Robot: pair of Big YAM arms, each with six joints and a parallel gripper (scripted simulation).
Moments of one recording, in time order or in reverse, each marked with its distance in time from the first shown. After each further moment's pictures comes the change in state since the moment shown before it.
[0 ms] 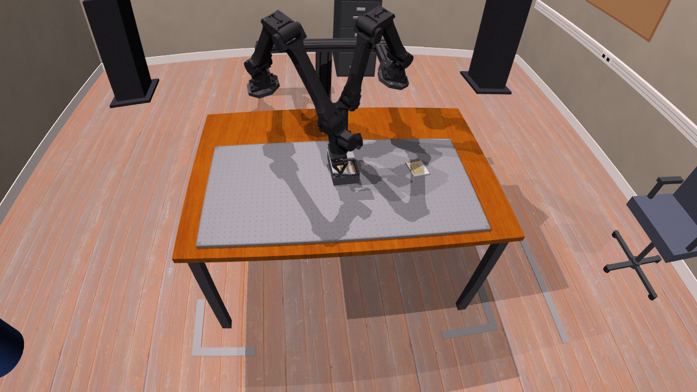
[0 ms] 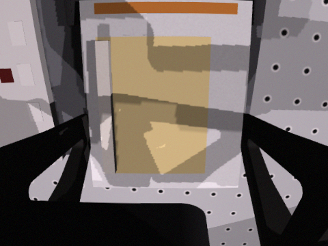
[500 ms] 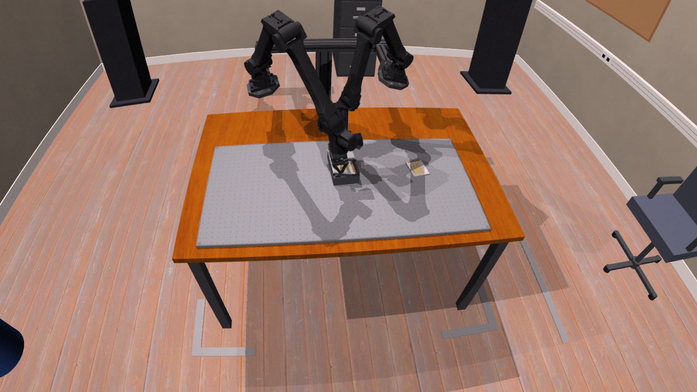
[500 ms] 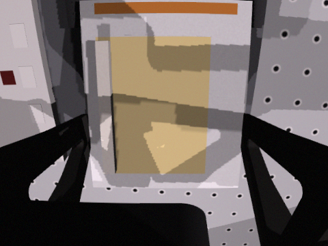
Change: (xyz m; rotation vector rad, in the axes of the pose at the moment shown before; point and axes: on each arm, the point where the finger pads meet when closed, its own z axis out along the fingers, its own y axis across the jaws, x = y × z) left arm 0.000 0.000 0.000 0.000 0.000 0.000; right arm -0.001 0.001 0.000 0.000 0.000 0.002
